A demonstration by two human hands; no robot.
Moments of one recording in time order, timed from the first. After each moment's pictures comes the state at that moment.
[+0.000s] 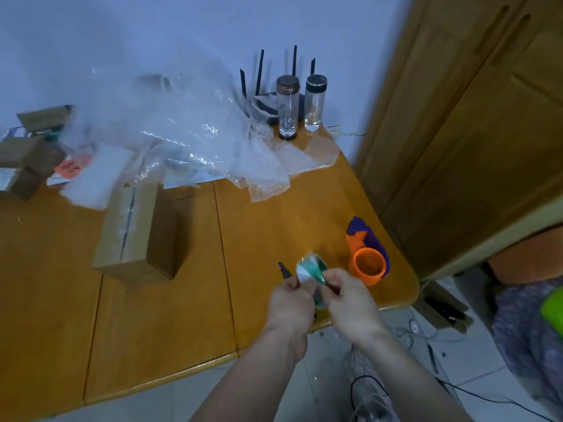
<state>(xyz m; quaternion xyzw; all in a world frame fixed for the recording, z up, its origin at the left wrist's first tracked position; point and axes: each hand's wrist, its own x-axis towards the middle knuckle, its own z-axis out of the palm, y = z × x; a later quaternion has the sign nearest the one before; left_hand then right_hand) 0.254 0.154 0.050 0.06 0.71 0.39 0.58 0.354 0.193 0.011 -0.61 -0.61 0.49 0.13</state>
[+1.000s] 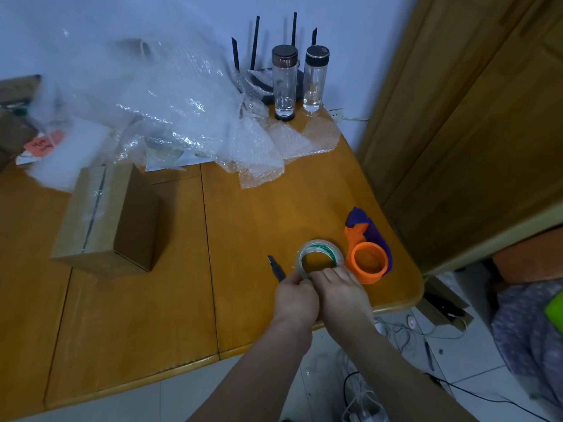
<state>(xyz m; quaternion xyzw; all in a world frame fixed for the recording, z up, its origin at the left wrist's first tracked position) 0.275 0.191 0.001 0.05 0.73 0.39 0.56 0.365 0.220 -0.083 -0.48 -0.87 0.11 0.02</state>
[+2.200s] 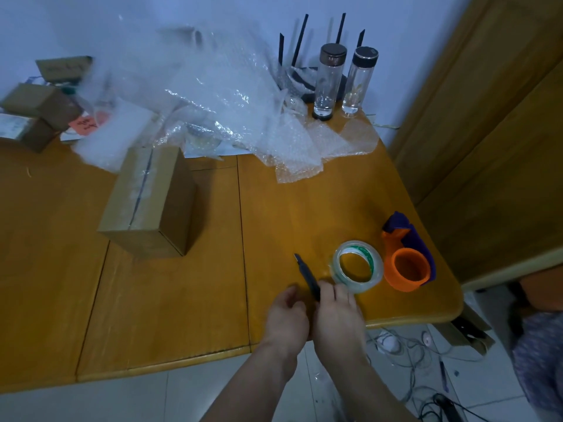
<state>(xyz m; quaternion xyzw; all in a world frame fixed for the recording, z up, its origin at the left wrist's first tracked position) 0.213 0.132 -0.035 0.04 0.73 0.38 0.57 0.300 0.160 -0.111 -0.60 -0.79 0.13 0.01</state>
